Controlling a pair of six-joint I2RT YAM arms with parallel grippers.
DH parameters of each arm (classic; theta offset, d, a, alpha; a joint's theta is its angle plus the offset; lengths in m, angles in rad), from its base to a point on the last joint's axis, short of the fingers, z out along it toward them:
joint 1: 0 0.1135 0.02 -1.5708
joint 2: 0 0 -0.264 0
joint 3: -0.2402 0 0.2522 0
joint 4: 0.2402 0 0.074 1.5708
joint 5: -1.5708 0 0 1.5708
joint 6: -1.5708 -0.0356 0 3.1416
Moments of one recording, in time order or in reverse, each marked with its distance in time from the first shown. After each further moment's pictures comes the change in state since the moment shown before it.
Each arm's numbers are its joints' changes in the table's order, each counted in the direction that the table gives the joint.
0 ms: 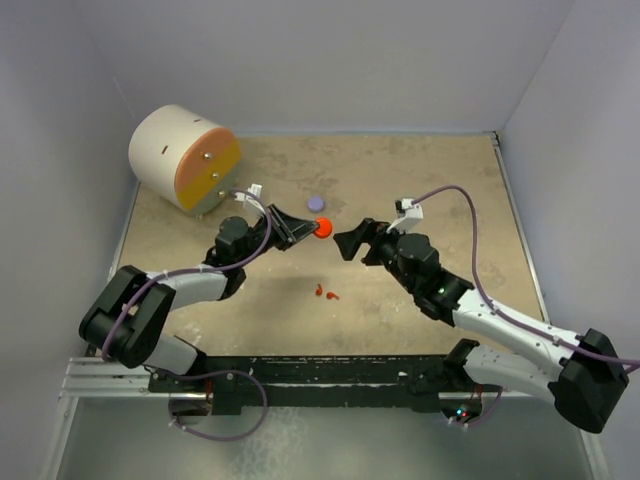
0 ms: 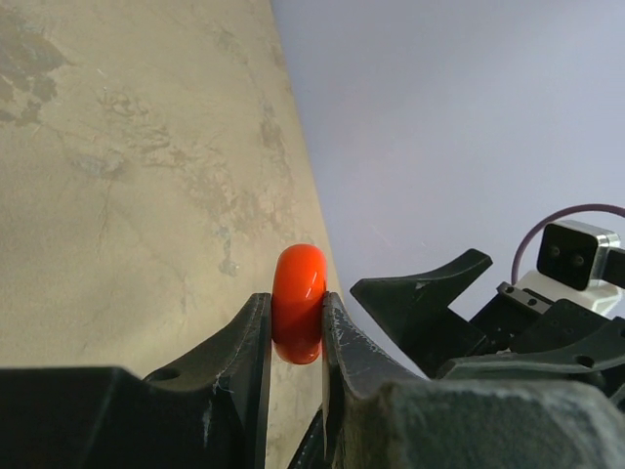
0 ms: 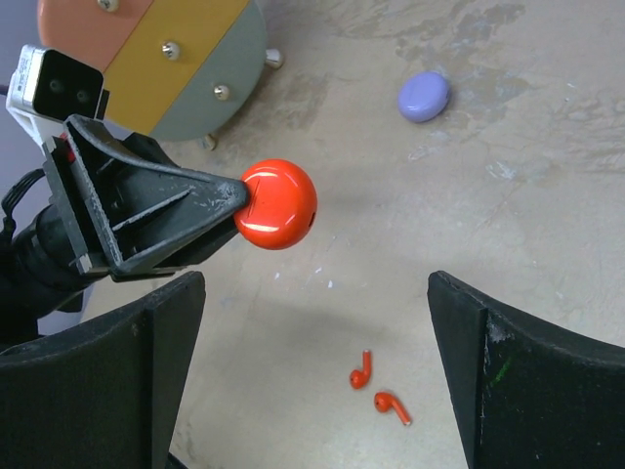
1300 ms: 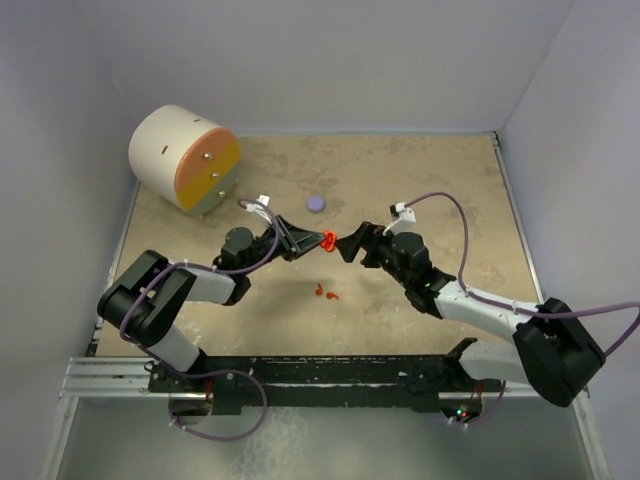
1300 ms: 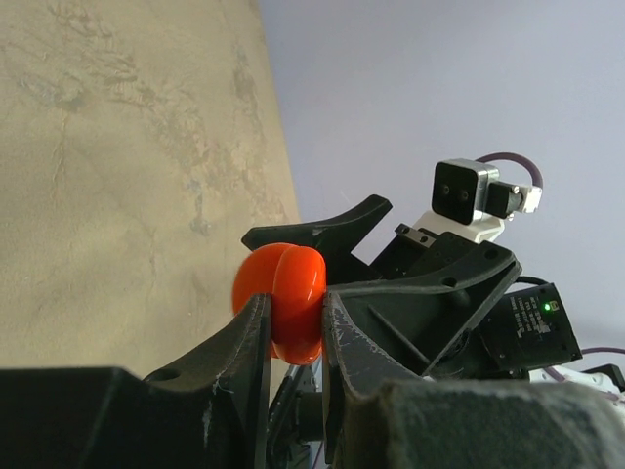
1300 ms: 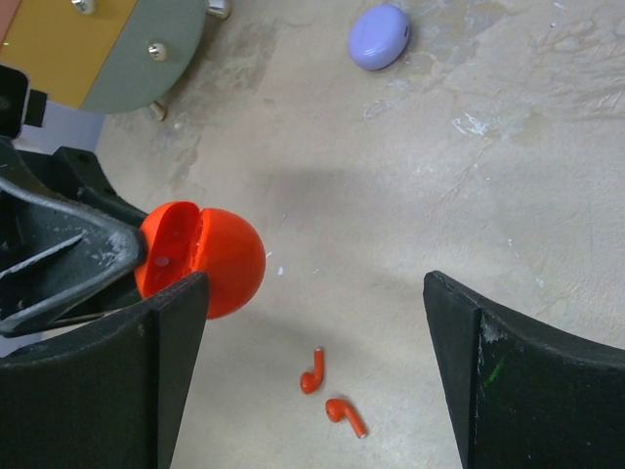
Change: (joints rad) left arm -0.037 0.137 0.058 -0.238 -0.074 0.137; right arm -0.118 0.203 0.121 -0.259 0.162 -0.035
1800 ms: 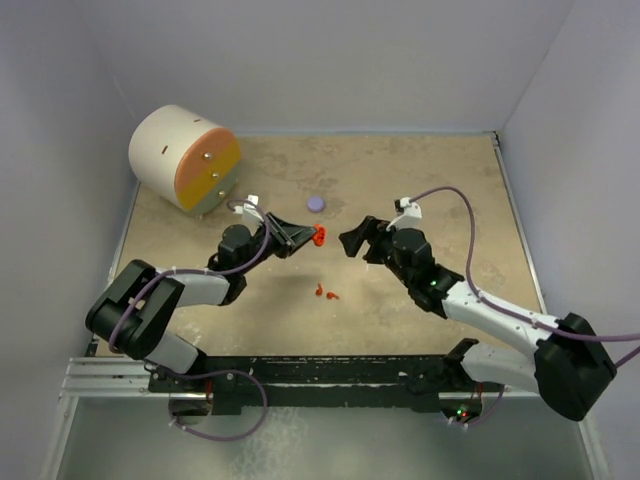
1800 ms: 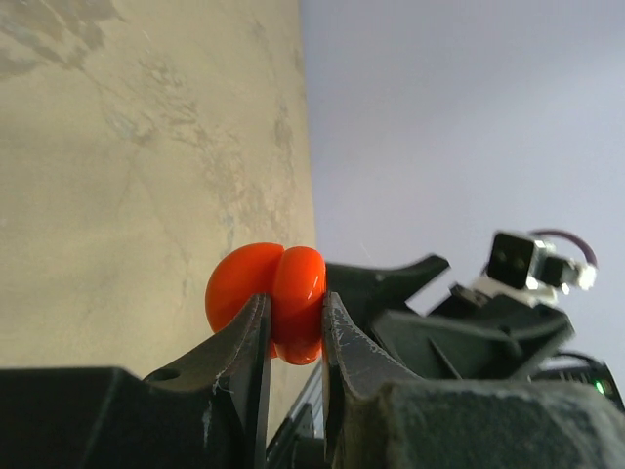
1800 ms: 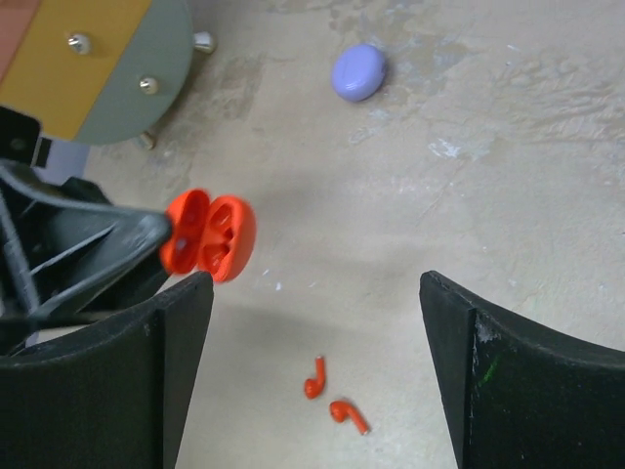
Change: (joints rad) left arm 0.019 -0.074 0.004 0.140 0.108 0.024; right arm 0.015 -0.050 -0.088 0.177 -0.108 0.009
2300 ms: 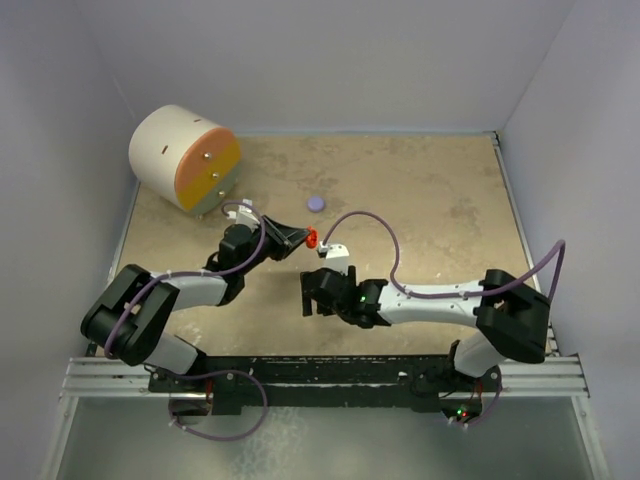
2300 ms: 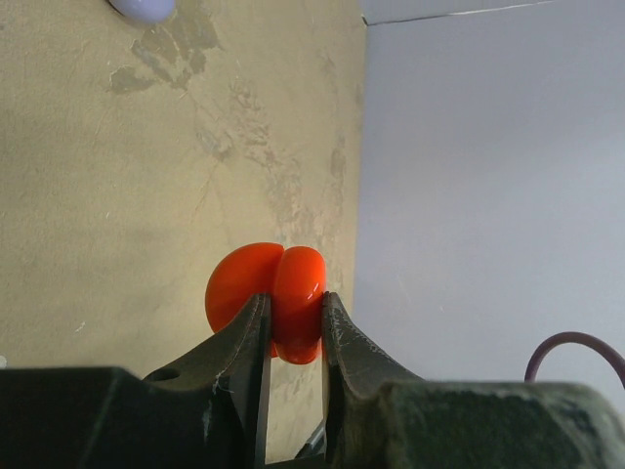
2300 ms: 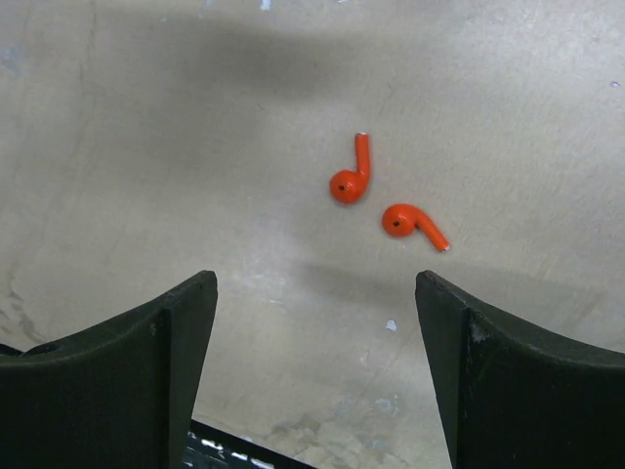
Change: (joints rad) left arm 0.014 -0.045 0.000 0.180 0.127 -0.010; right arm 0.486 0.370 -0.291 0.493 -0.253 -0.159
